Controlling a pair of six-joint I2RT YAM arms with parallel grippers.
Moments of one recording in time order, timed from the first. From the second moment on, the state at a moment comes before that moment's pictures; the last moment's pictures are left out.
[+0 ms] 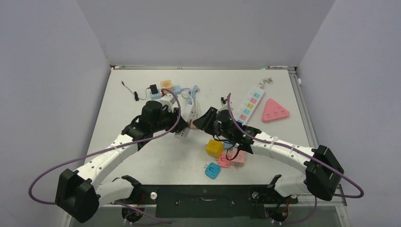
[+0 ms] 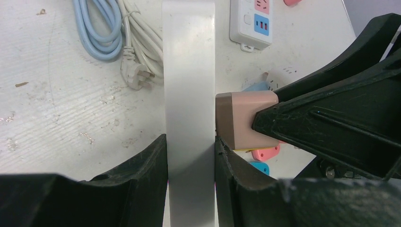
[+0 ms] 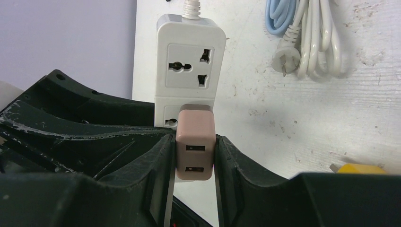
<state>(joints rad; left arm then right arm) -0.52 1.12 0.79 -0.20 0.26 -0.43 0.88 1.32 0.84 0.05 0.13 1.08</state>
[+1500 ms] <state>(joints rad) -0.40 1.16 0.81 -0.18 0.44 -0.45 0.86 1.32 0.82 0.13 0.11 1.06</state>
